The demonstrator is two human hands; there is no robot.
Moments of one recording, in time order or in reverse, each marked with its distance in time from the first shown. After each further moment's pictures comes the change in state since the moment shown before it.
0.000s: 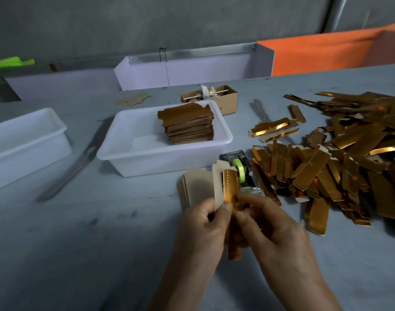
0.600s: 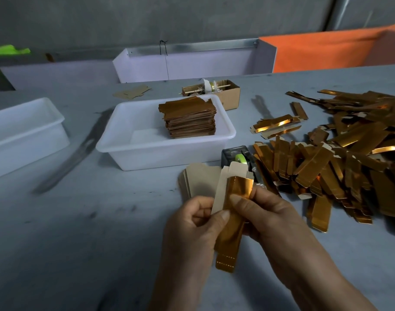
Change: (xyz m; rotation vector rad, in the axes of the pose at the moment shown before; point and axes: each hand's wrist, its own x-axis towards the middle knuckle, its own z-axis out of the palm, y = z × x) left_hand -0.010 -0.009 -0.013 -0.099 0.118 -0.064; right_hand 0.017 -0.009 0.003 0.520 -0.214 0.299
